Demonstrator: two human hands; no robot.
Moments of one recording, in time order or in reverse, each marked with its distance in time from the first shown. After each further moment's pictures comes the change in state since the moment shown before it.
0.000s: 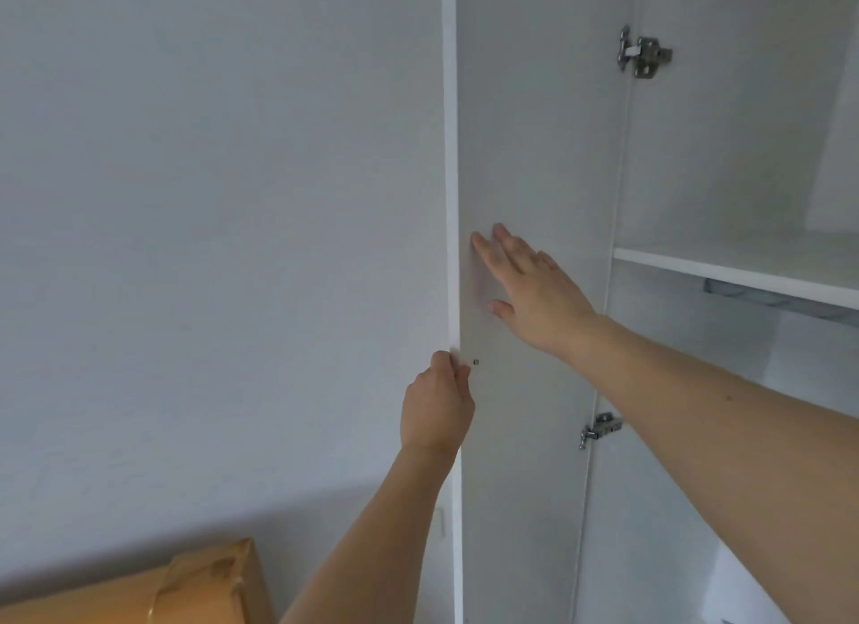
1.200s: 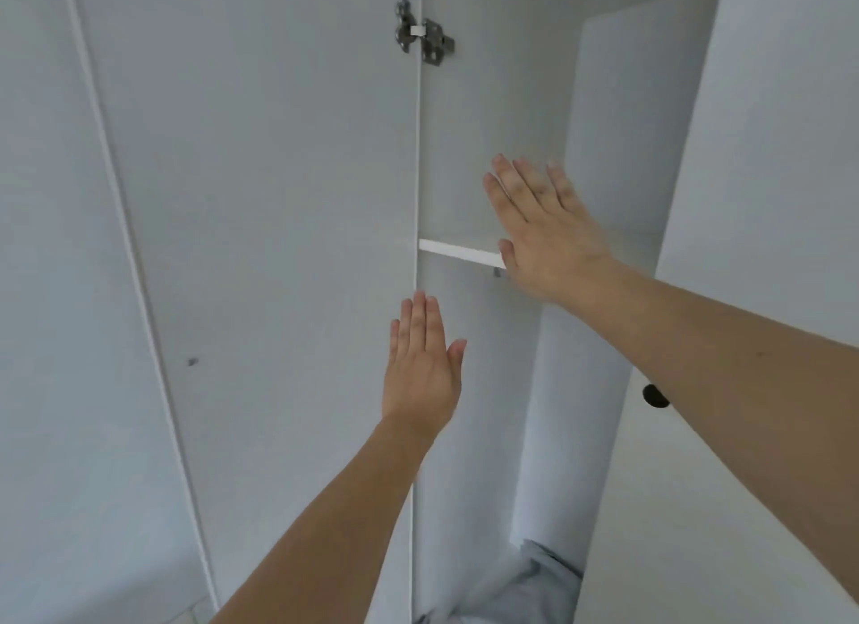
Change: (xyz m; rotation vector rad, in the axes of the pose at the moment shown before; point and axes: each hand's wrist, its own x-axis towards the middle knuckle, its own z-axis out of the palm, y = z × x) left_hand 0.017 0.145 0.146 -0.126 -0.224 0.505; right_hand -0.074 0.157 -0.094 -0.860 -0.036 0.305
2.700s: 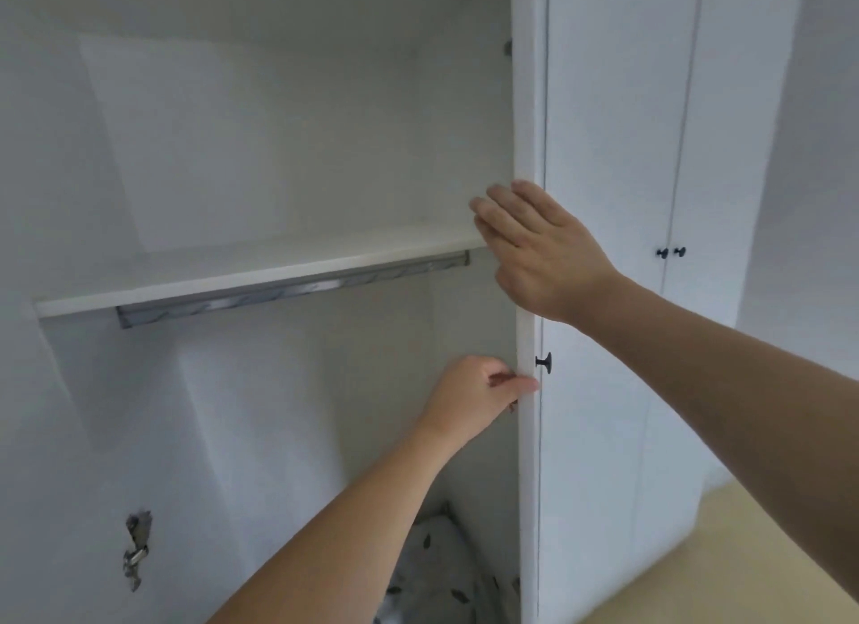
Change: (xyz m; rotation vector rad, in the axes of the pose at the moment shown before) left_hand -0.117 0.111 -0.071 -1.219 -0.996 0.831; right_hand -0.169 -0.077 -0.242 -0.880 -0.368 0.293
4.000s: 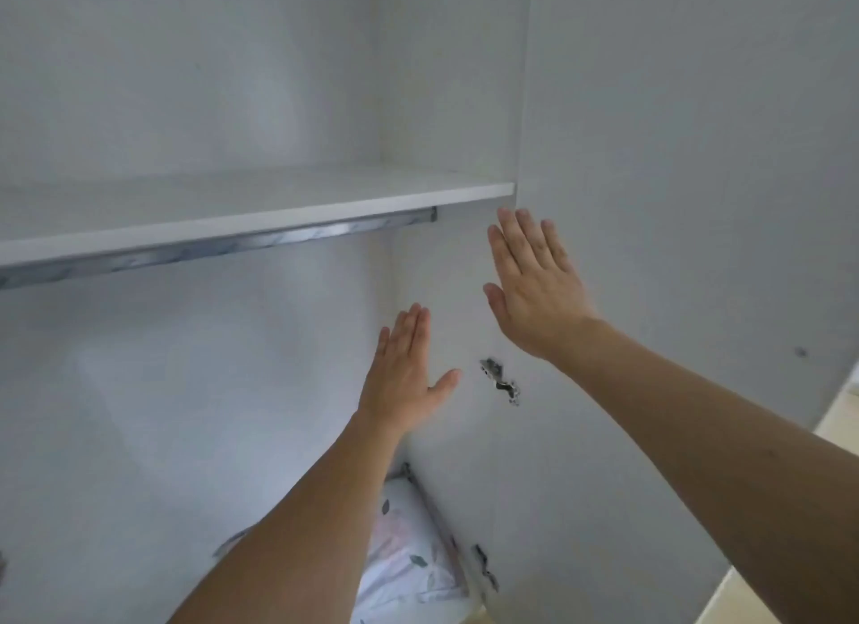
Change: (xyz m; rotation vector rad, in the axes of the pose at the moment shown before) left_hand 0.108 -0.156 0.027 0.647 0.047 0.076; right_hand -0.050 -0.029 0.155 0.219 -0.536 0.359
